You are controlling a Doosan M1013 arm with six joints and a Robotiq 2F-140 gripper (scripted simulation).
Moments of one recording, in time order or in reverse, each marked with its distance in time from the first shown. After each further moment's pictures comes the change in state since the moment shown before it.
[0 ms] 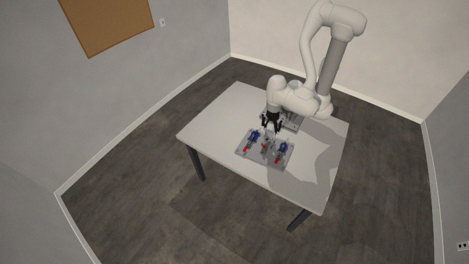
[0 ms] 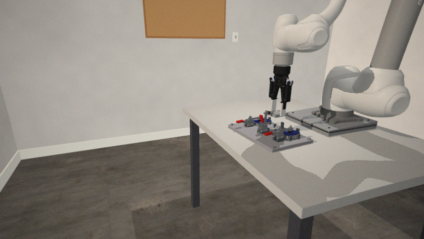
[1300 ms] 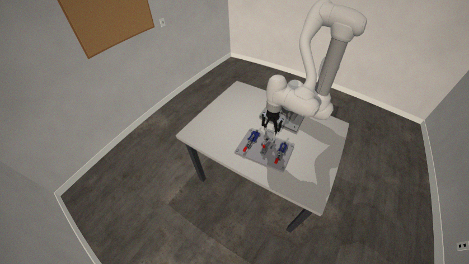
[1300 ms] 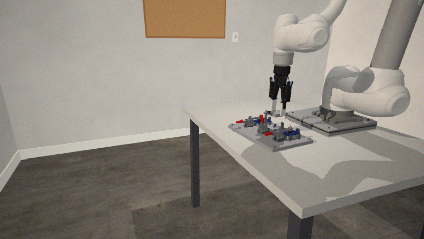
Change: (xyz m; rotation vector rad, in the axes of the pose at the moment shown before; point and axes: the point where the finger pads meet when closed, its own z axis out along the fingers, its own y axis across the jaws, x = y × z) arm 0.000 0.000 0.000 -0.001 0.000 -0.002
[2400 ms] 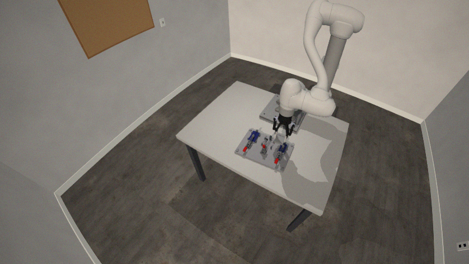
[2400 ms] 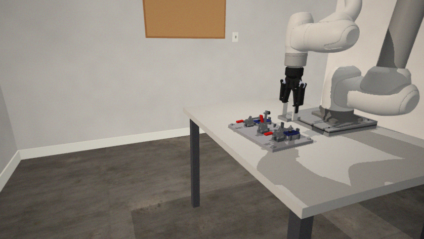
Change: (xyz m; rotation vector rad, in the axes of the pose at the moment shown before) arm 0.000 -0.076 -0.001 0.001 0.002 -0.001
